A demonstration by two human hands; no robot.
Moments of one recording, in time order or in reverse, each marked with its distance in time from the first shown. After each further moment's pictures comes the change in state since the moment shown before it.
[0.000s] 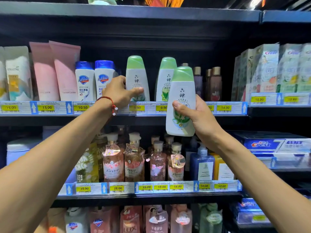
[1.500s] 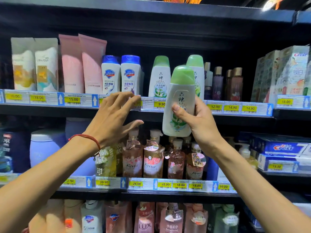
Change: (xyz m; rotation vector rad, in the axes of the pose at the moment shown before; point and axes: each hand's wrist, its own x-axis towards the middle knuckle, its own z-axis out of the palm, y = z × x) left_hand -0.072 -0.098 -0.047 0.752 0.146 0.679; right_hand -0.008 0.017 0.070 0.002 -0.039 -0.188
